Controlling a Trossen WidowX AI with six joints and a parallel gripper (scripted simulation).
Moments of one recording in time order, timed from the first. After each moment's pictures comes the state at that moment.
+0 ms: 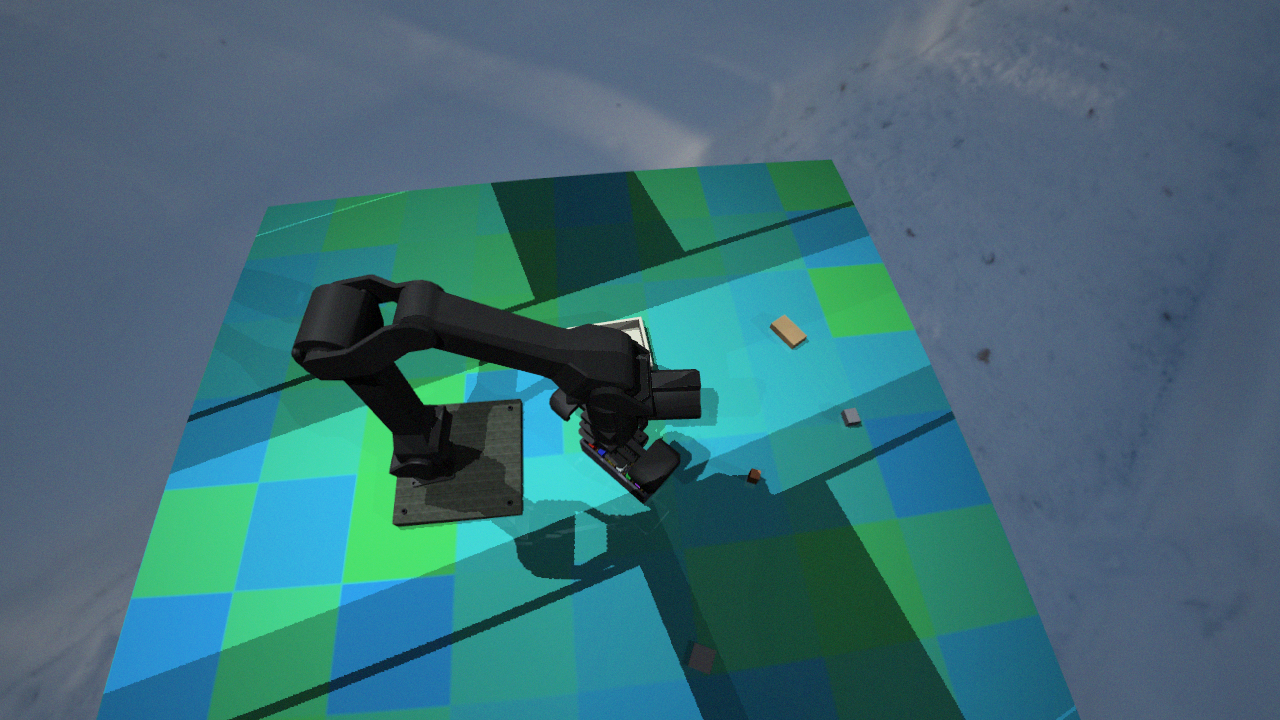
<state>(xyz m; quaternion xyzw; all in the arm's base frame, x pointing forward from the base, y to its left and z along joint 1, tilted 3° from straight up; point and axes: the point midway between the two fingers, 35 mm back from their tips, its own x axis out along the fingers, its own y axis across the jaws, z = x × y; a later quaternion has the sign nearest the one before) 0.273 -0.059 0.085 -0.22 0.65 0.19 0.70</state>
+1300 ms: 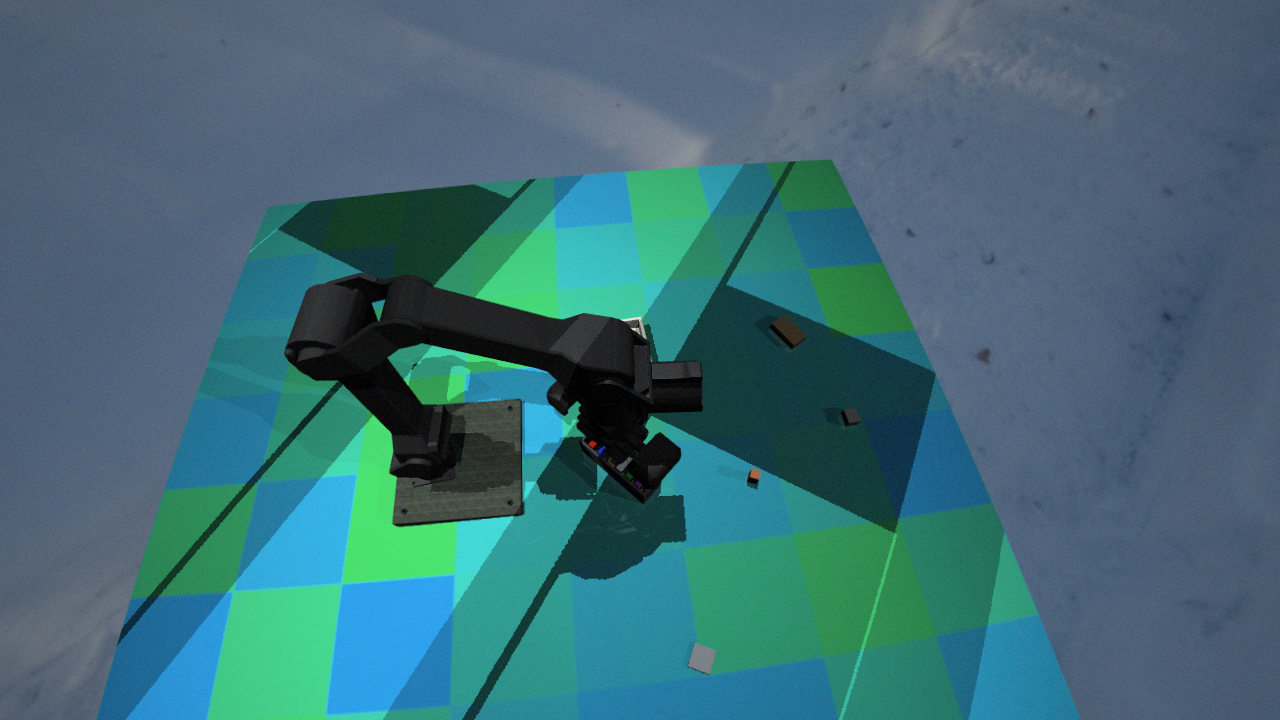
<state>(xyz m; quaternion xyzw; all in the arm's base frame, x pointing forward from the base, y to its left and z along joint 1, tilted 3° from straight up) 0.271 -0.058 0.104 -0.22 0.65 0.19 0.70</state>
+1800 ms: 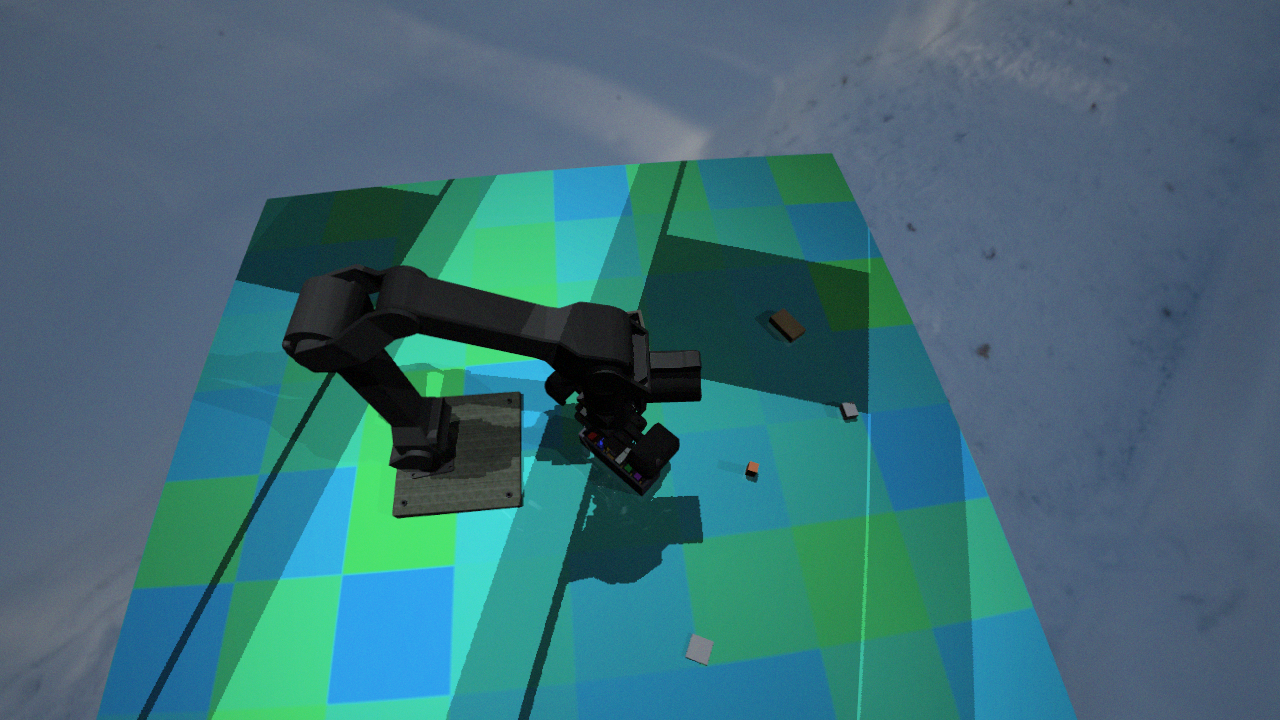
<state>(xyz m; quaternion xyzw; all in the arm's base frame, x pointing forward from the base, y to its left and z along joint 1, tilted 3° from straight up) 0.270 -0.058 0.111 -0.22 0.65 0.19 0.70</state>
